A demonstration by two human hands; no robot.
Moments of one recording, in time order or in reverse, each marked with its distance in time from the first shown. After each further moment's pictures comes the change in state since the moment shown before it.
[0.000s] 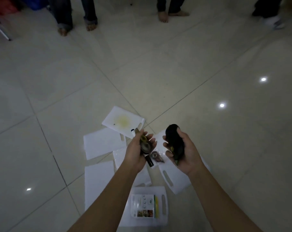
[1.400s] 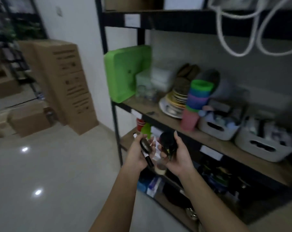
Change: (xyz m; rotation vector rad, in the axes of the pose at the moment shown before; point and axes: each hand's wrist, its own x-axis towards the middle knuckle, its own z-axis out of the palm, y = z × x) left_hand -0.828 -0.300 0.302 1.081 -1.073 -1.038; right_hand -0.943 -0.004 -0.023 1.004 0.868 -1.382
